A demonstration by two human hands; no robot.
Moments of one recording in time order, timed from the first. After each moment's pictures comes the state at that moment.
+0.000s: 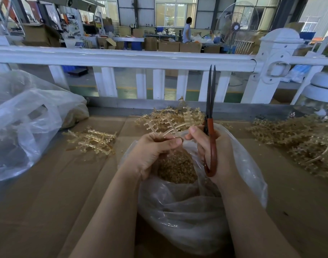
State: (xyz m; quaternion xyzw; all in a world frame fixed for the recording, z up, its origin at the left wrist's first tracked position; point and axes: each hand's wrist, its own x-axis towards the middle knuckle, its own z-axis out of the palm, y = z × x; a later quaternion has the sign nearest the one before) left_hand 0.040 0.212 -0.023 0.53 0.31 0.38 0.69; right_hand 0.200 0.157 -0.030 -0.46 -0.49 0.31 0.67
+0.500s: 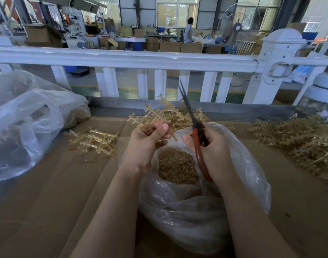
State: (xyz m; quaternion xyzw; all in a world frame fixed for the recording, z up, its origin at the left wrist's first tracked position) left_hand 0.040 0.220 -0.024 0.53 0.28 0.53 0.60; right_hand 0.202 0.164 -0.040 -0.61 -0.54 0.18 0.56
